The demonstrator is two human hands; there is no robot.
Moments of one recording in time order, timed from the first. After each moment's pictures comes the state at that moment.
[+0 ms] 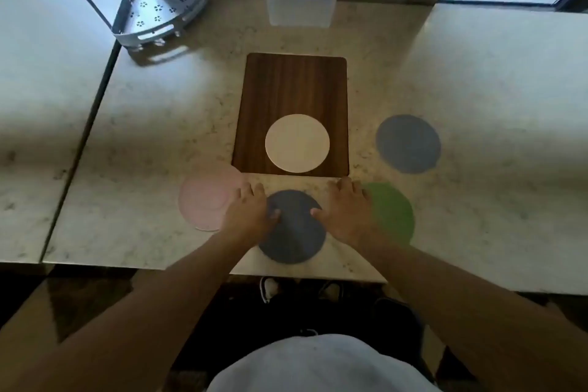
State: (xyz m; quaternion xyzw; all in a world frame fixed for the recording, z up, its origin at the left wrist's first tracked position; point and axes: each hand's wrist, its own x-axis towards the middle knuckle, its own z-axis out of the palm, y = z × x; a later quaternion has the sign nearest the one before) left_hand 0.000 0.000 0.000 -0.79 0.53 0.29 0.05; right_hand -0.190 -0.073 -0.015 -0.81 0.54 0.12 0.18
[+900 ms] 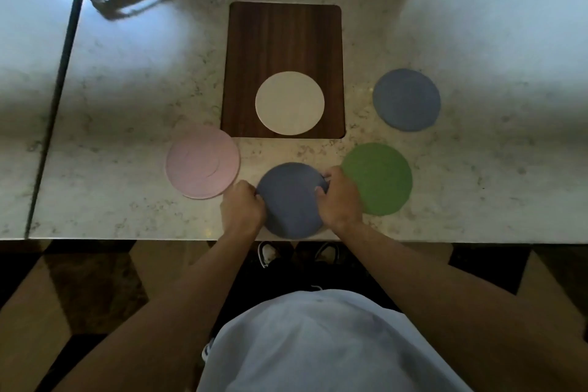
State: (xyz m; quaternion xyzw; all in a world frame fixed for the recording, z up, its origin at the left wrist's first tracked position) left_hand -0.017 0.039 -0.034 -0.87 0.35 0.32 -0.12; right_hand -0.189 -0.023 -0.035 -0.63 0.67 -0.07 0.38
